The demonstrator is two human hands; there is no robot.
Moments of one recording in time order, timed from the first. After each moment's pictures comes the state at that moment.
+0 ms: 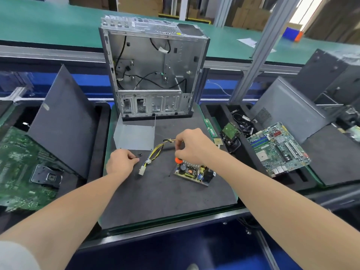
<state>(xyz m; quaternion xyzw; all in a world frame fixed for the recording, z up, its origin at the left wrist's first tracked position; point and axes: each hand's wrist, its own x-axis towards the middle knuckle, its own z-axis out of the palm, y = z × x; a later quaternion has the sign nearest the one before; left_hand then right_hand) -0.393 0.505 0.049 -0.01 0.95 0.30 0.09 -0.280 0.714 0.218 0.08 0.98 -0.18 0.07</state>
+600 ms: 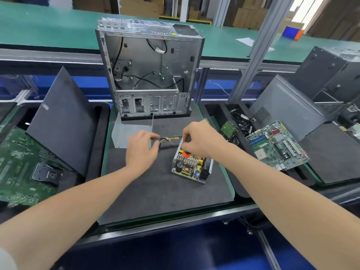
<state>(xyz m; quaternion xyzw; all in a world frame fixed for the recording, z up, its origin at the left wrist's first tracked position) -0.364 0.563 0.086 0.23 0.88 0.39 -0.13 -0.264 0.741 0.239 0.06 0.99 -0.14 0.05</state>
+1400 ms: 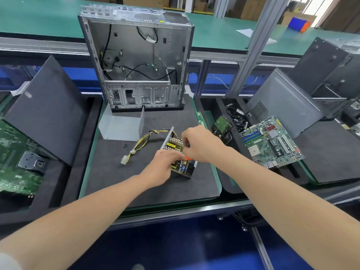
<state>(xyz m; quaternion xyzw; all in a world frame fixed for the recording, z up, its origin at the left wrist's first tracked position) -0.287 0.633 0.070 0.43 0.84 0.32 0.09 -0.233 0.787 0.219 0.03 0.99 -0.09 0.09</state>
